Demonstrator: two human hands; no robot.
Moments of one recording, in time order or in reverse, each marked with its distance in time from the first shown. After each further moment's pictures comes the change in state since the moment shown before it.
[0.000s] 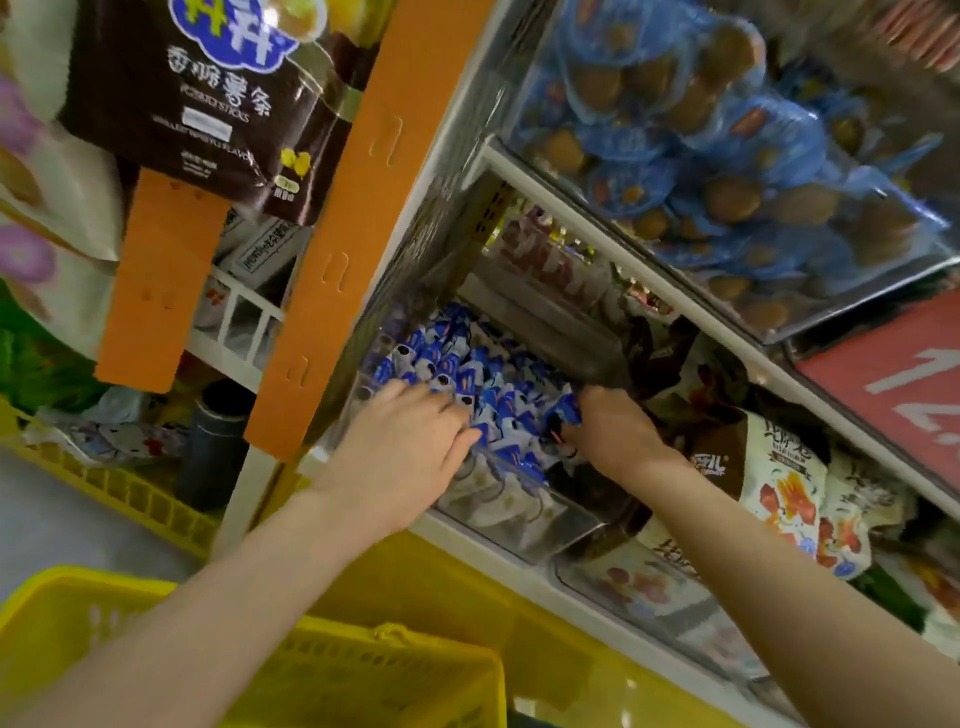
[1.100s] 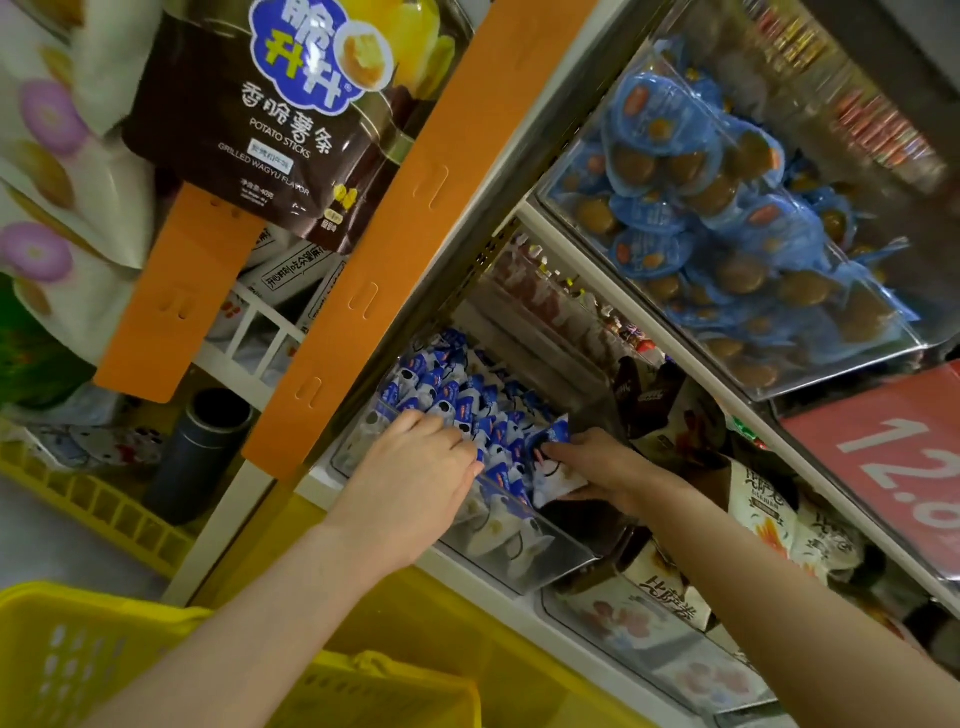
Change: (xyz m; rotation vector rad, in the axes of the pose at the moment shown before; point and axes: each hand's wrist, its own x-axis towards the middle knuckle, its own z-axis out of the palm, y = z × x) left_hand -0.003 -0.002 0.003 -0.078 0.218 0.106; right_hand 0.008 -0.007 -0.009 0.817 -0.339 0.359
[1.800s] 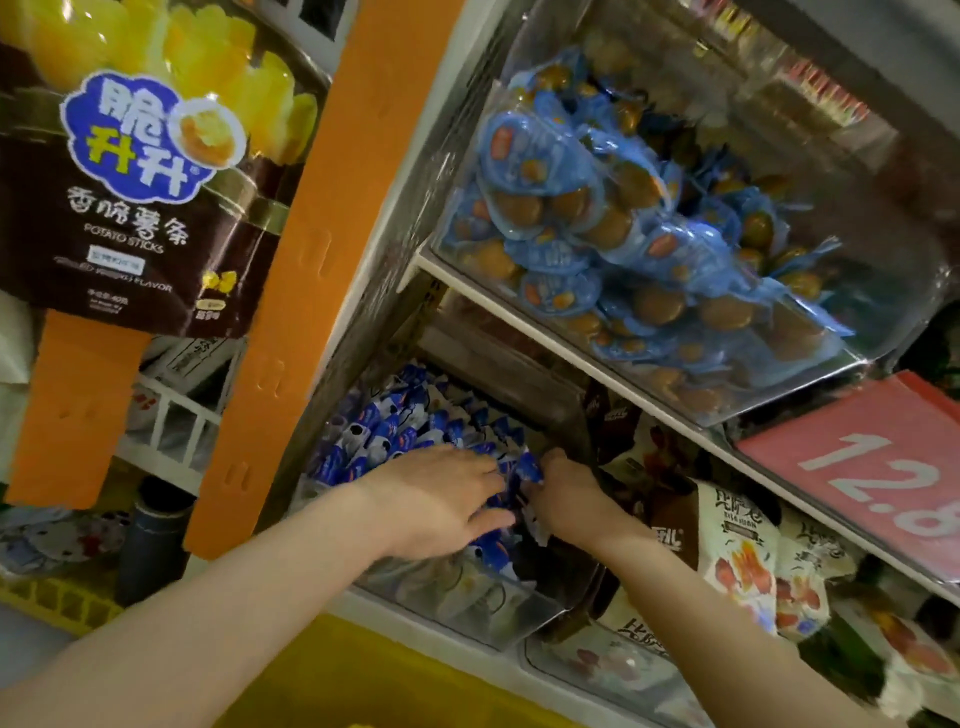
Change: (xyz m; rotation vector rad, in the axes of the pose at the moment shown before) left_hand 0.083 0.003 0.009 -0.031 -0.698 0.228; right_hand 0.009 0.002 0.001 -0.547 0.215 -0.121
